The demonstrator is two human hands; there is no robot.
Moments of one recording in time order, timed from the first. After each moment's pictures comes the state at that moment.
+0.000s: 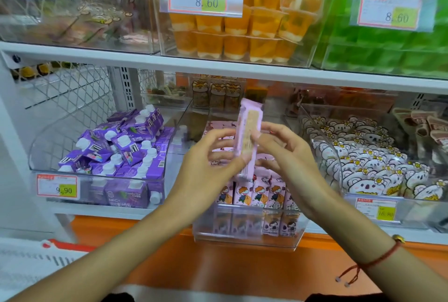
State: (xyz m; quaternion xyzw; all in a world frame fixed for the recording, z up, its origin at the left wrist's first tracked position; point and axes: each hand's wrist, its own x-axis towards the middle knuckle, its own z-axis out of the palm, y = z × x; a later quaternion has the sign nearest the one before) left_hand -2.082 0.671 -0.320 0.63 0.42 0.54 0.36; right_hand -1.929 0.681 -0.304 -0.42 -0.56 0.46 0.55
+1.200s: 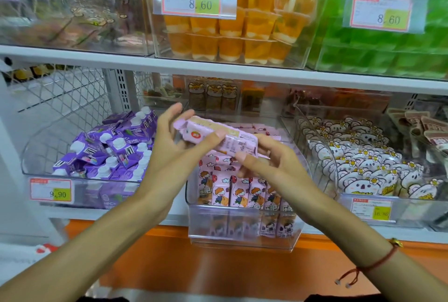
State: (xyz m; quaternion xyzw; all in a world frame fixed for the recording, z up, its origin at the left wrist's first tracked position) left_hand -2.103 0.678 -0.309 0.51 0.37 0.65 0.43; right_hand -1.926 0.675 -0.307 -0.39 -0.67 0.46 0.45
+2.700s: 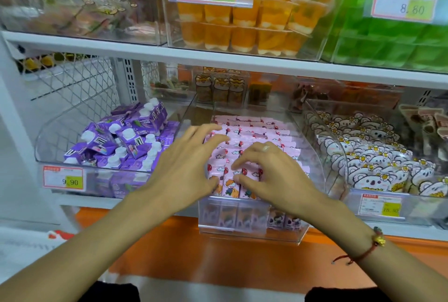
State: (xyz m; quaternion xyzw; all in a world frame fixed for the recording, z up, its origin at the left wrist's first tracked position) left_hand -2.124 0.689 -0.333 0.82 0.53 0.23 -0.05; right_hand -1.931 0.695 -0.333 -0.46 -0.85 0.02 0.24
